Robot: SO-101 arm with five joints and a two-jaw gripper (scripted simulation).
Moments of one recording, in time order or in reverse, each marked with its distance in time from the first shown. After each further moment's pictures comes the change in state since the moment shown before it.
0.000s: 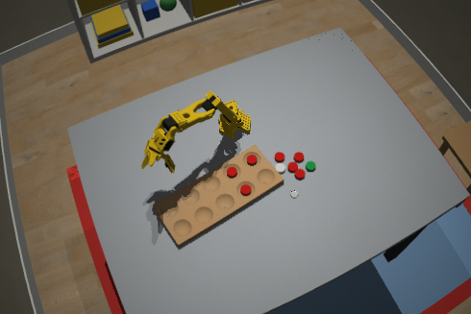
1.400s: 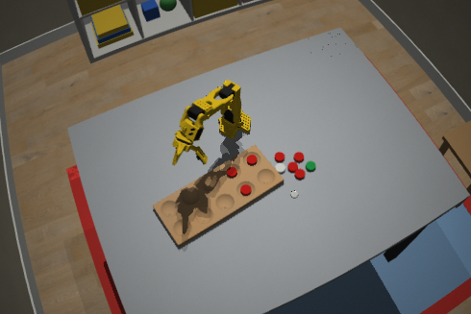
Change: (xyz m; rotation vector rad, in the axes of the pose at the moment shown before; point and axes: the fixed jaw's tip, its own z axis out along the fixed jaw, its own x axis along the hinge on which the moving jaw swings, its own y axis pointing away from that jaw) arm -0.067 -0.024 -0.073 0.050 -0.165 0.098
